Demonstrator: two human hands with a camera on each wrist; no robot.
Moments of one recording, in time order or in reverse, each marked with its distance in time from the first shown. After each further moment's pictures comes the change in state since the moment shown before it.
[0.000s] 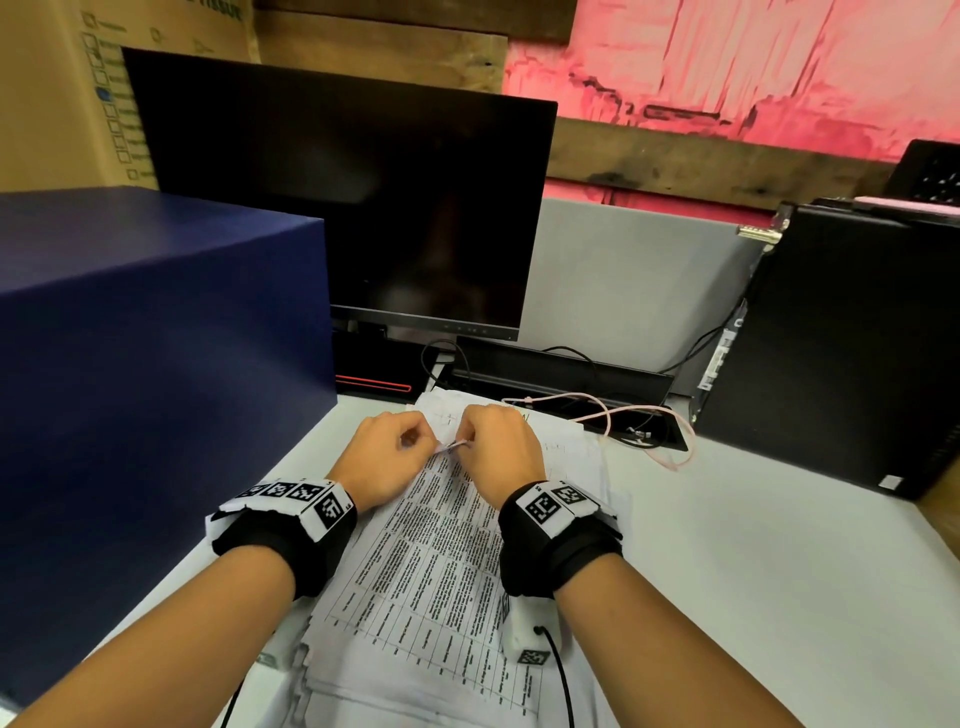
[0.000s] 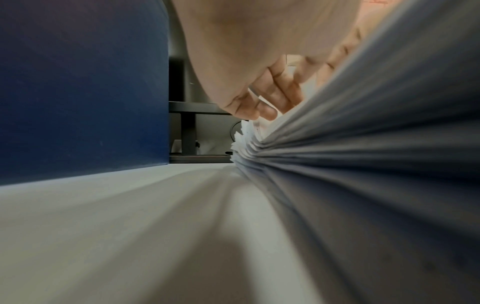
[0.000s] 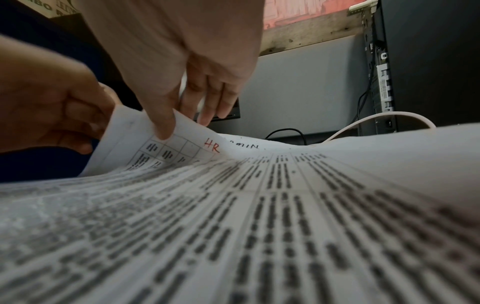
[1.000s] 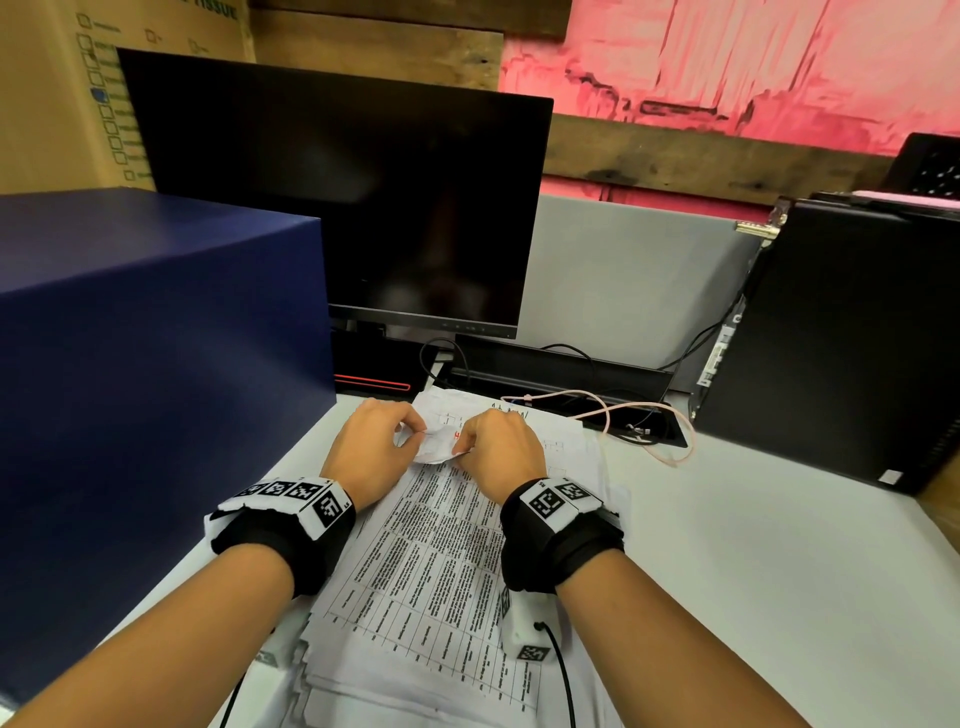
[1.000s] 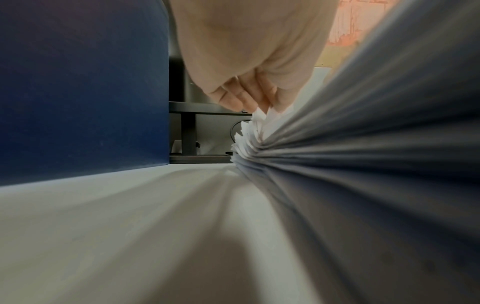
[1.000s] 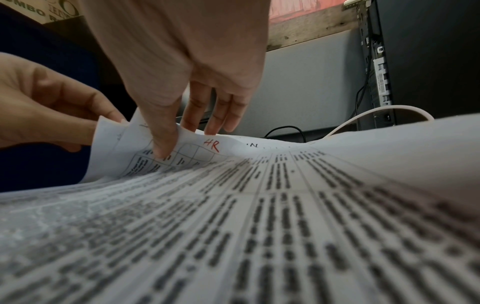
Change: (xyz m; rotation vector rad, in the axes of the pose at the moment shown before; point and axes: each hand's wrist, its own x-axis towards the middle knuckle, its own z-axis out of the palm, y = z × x) left_hand 0.006 -0.015 0.000 0.200 0.111 0.046; right_hand 0.001 0.007 0.003 0.065 -0.093 0.076
